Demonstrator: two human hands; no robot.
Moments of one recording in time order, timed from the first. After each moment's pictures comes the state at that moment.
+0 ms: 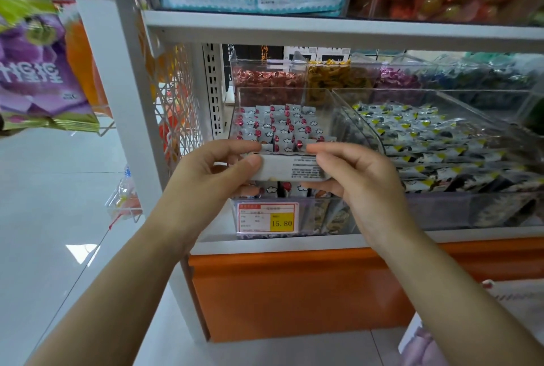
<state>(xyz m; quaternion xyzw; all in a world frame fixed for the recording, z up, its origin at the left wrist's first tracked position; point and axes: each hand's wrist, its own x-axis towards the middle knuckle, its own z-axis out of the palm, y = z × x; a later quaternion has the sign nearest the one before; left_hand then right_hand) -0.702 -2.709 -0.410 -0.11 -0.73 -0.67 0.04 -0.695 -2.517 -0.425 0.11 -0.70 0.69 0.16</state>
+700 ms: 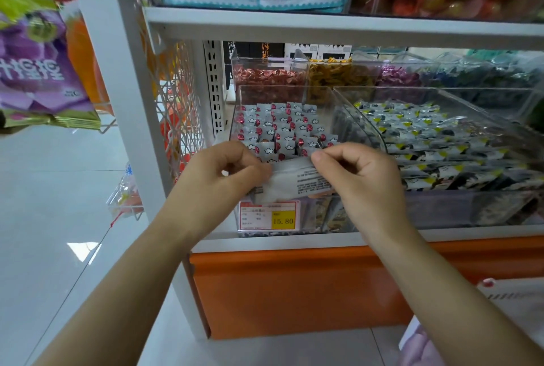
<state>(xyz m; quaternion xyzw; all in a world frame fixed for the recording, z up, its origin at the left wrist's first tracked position) -0.702 -2.709 -0.409 -0.14 -0.82 -0.55 0.08 -0.690 -2.524 -0.421 0.12 -0.78 0.57 0.25</state>
